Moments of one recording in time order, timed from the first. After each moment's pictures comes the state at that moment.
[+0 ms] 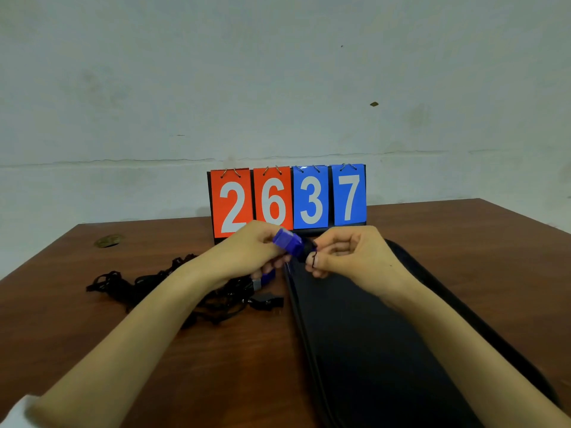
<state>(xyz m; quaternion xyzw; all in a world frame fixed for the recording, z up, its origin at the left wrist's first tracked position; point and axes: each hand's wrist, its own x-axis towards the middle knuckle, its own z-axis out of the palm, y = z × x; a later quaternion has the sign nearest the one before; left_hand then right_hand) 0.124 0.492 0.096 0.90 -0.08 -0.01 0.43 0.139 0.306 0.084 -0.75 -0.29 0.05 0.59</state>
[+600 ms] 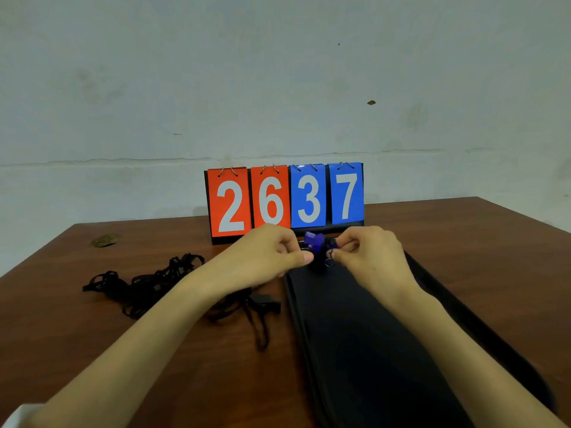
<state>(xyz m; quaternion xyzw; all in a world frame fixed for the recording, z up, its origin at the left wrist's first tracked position) 0.122 0.474 0.094 0.93 -0.12 0.03 0.34 0.158 0.298 0.067 -0.92 -0.14 -0.16 0.34</state>
